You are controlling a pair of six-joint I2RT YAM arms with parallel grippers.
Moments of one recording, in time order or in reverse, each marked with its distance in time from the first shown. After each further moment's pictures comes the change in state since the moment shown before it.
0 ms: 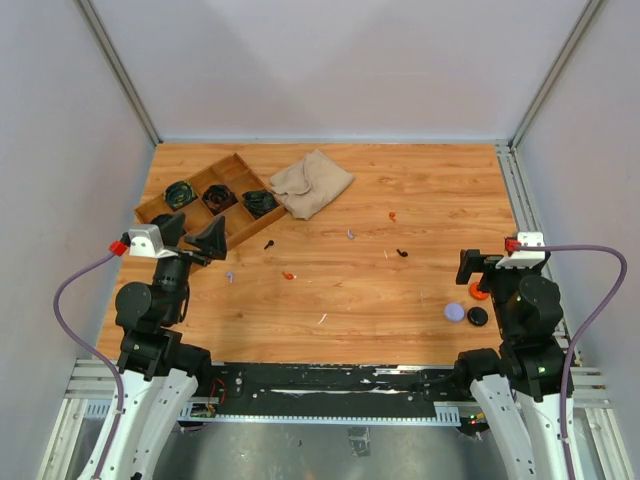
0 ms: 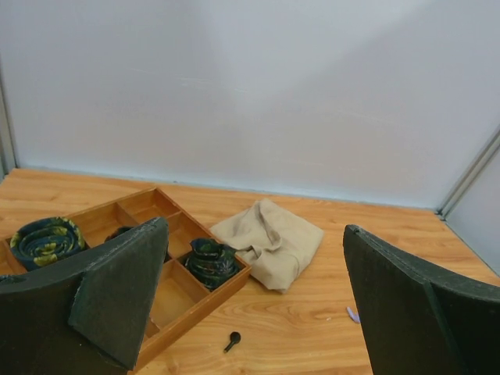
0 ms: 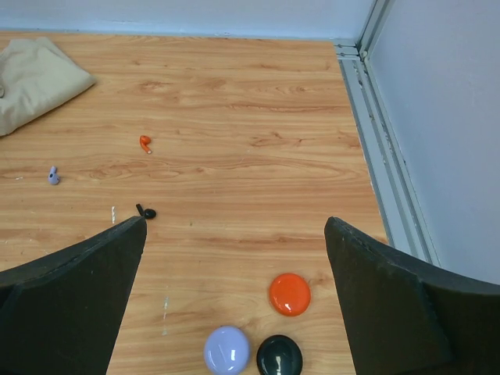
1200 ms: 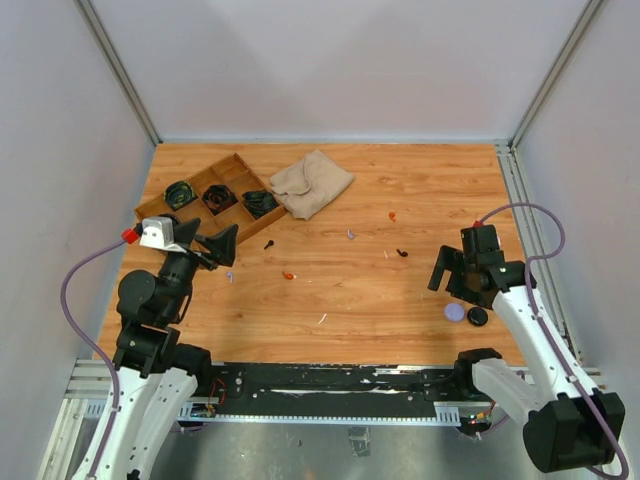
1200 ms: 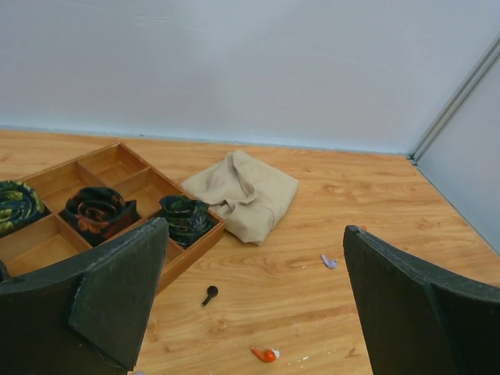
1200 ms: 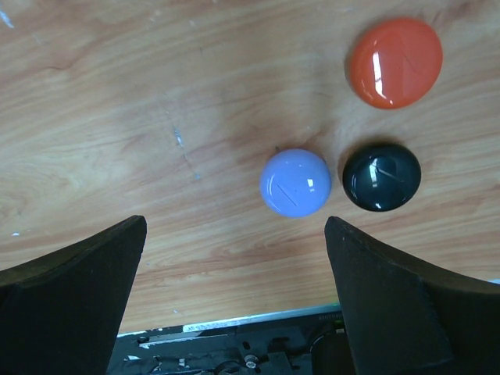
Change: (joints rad) left arm -0.007 0.051 0.066 -0.157 0.129 -0.039; right arm 0.000 0.631 0.084 -0.372 -0.080 0.481
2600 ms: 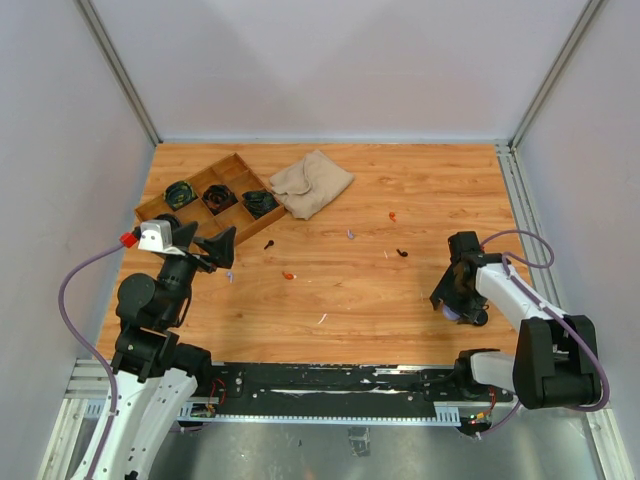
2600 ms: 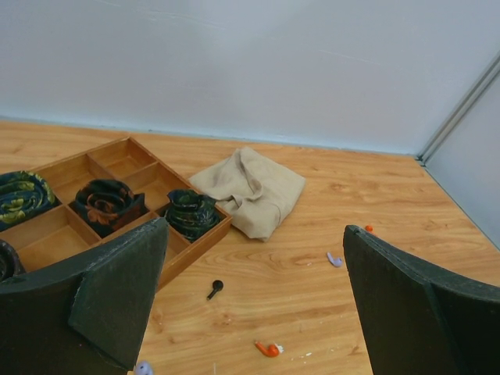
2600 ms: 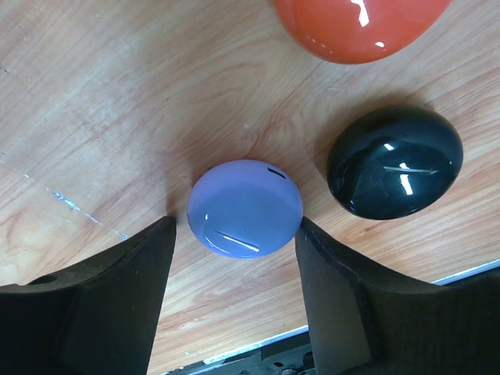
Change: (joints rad) left arm -0.026 -0.032 0.000 -0.041 -0.064 0.004; right arm -0.055 0.337 -0.134 0.105 0.047 0.262
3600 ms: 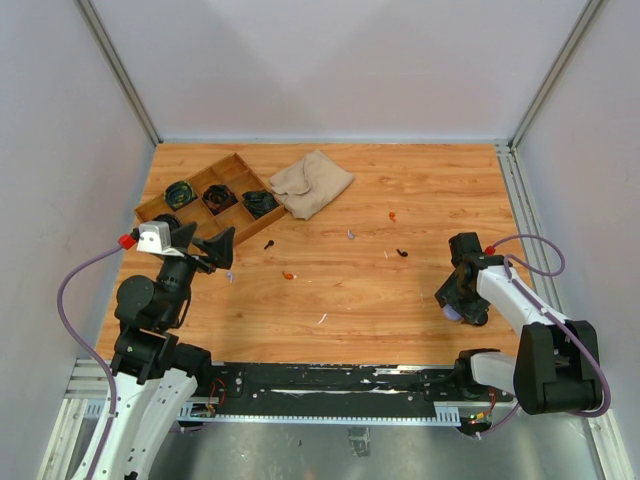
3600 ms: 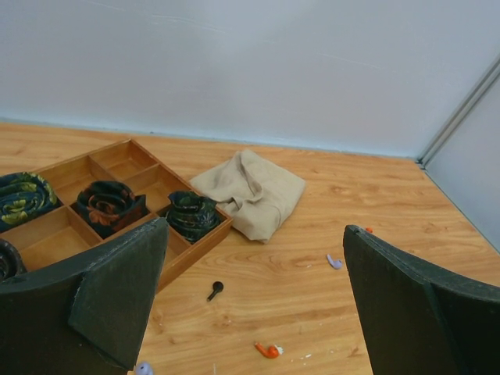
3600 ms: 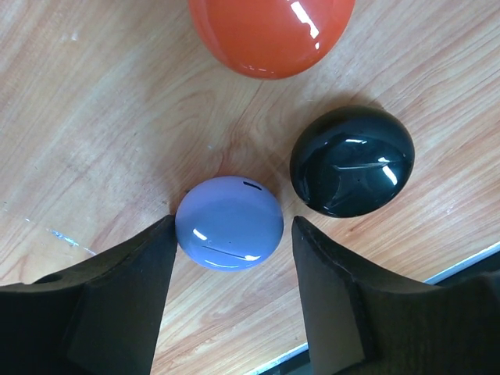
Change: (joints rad) left arm -0.005 -0.012 0.000 -0.004 -0.010 0.000; right arm 0.000 -0.028 -0.008 -0.009 0.098 0.140
